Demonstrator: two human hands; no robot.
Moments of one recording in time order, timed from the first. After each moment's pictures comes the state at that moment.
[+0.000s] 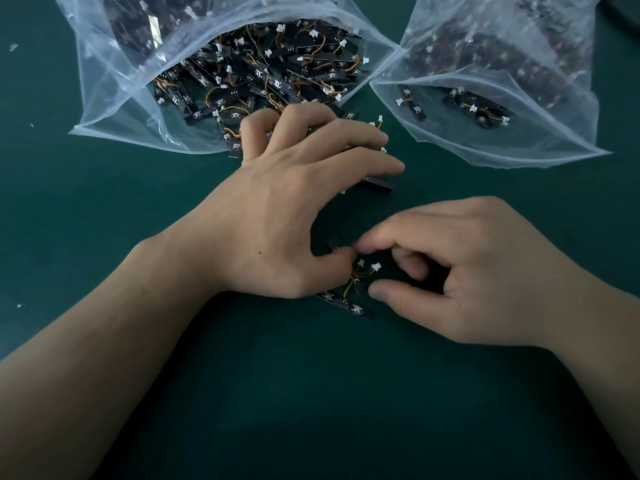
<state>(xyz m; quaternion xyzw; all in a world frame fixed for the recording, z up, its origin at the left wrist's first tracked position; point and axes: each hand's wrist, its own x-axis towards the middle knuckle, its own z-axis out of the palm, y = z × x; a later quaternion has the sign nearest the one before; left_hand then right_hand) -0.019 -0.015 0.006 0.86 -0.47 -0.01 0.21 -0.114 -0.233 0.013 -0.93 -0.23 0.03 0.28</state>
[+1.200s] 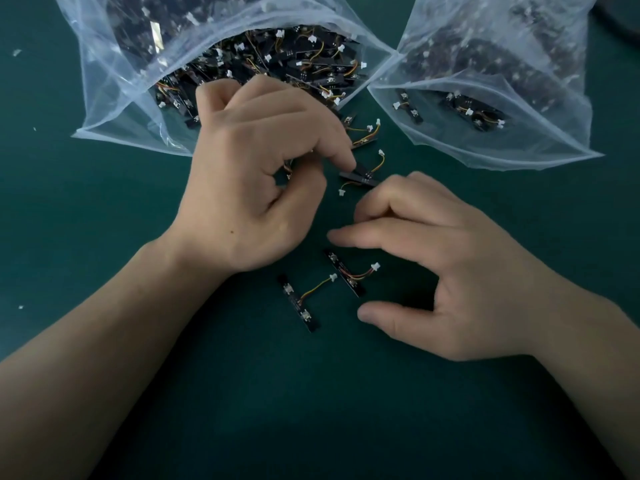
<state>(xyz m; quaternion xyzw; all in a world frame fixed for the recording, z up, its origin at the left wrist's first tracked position) -0.013 -0.011 0.001 0.81 -0.41 0.16 0.39 -0.113 -0.225 0.006 -0.92 -0.26 0.00 0.29</state>
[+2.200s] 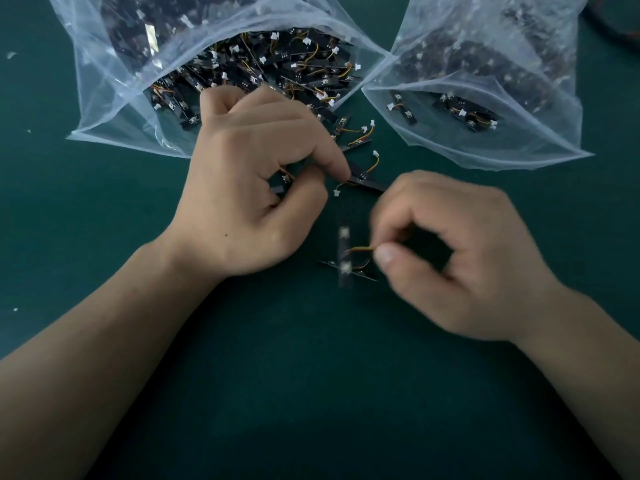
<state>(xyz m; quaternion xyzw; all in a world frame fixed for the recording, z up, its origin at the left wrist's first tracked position) -0.016 -0.013 0.007 0.82 -0.41 0.15 0.38 -0.109 -0.224 0.006 -0.89 -0.24 -0.09 0.37</state>
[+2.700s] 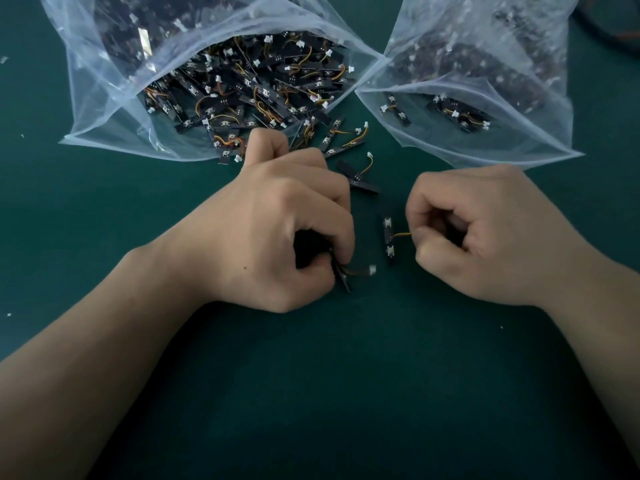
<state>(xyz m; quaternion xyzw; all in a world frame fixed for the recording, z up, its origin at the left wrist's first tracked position) -0.022 -0.015 0.010 0.80 -0.54 -0.03 0.25 -0.103 -0.254 0.015 -0.96 -0.15 -0.03 0.26</state>
